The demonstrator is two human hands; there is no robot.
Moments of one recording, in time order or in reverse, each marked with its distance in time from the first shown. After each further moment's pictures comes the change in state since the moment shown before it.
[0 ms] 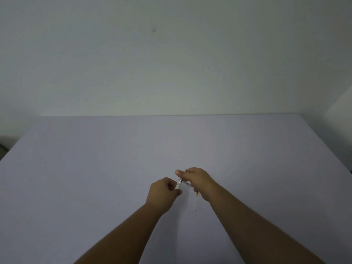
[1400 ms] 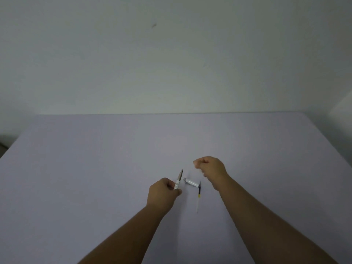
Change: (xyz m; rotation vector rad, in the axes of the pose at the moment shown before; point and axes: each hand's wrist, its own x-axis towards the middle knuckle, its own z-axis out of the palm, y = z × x) left_hand 0.006 -0.002 0.003 -0.092 0.052 -0.101; right_hand 0.033 0.002 -0.034 -0.008 0.227 -0.057
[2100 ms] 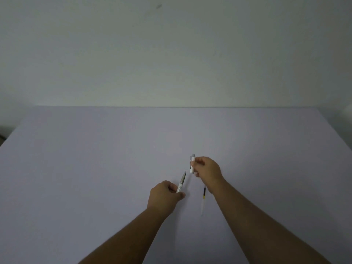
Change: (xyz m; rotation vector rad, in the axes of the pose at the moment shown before) left_hand 0.020 -0.012 0.001 0.039 -0.048 -0.079; right_hand 0.025 0.014 0.038 0.002 0.045 -0.038
